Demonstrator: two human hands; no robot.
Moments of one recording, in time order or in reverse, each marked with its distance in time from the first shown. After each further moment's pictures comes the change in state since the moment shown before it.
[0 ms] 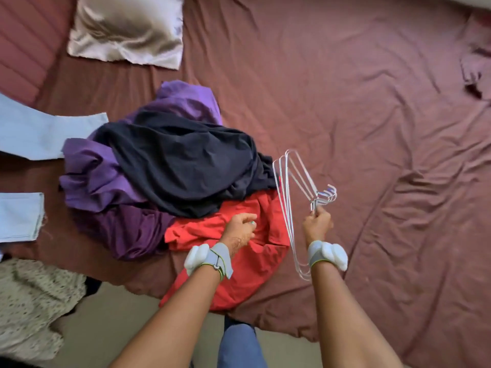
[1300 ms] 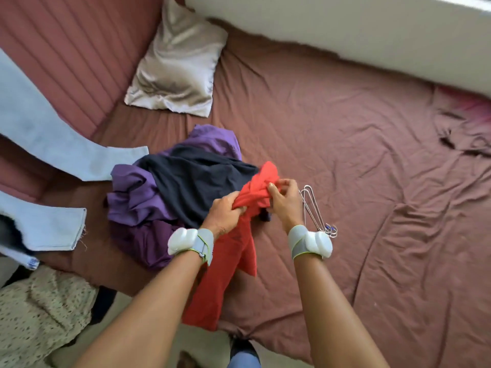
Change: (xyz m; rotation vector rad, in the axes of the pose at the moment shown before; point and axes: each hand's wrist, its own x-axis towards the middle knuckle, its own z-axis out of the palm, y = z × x) left_hand -0.078 0.045 -0.115 0.473 0.273 0.613; right_hand -0.114 -0.156 -0.005 0.472 -0.390 -0.300
